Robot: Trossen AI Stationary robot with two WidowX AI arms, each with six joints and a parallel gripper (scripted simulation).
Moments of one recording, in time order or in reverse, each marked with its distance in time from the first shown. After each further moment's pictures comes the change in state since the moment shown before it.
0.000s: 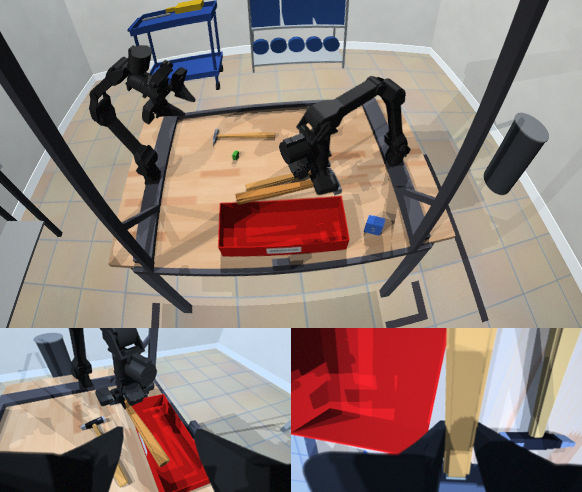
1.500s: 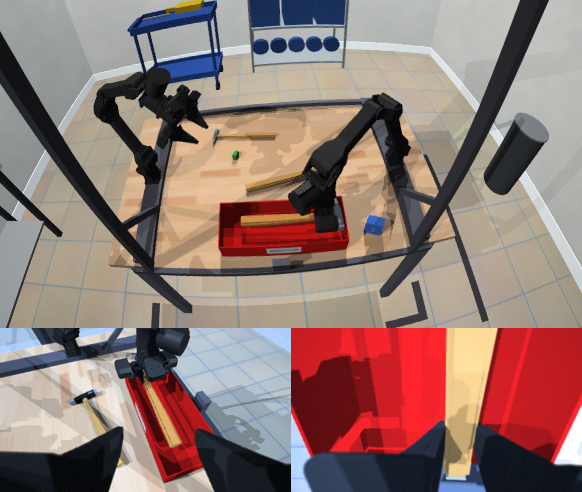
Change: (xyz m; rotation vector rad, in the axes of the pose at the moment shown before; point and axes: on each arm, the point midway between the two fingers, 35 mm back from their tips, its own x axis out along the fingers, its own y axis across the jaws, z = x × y) left arm 0.065 -0.012 -0.054 0.024 0.166 0.002; right arm 0.062 0.083 0.006 0.179 0.013 -0.023
